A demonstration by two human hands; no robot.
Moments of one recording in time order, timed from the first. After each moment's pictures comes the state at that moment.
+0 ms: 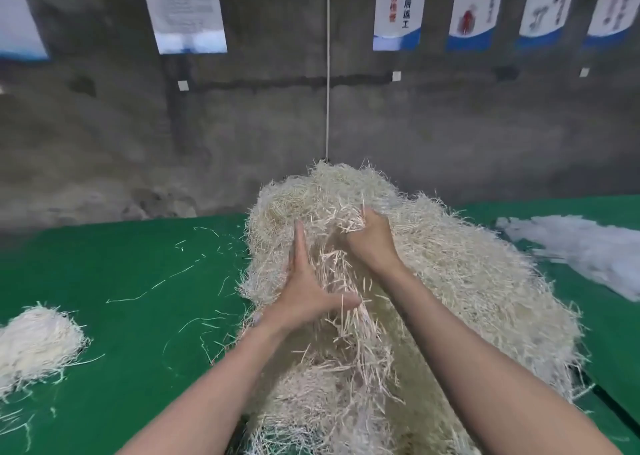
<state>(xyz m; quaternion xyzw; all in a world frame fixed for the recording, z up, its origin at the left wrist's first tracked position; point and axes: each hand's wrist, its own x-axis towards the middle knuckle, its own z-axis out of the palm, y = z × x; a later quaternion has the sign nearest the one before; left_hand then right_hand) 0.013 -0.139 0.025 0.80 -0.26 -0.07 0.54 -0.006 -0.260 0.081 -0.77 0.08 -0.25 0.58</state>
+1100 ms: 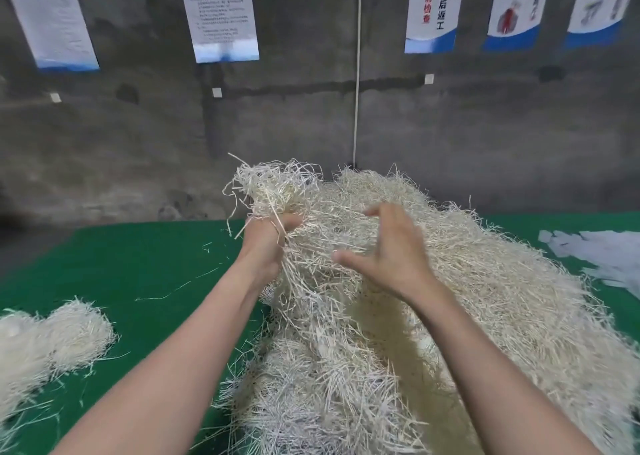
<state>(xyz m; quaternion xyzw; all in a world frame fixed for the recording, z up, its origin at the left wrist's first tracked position) 0.057 -0.110 0.111 0.63 -0.01 -0.01 0.77 -0.011 -0.270 0.090 -0.93 0.01 -0.26 0.27</state>
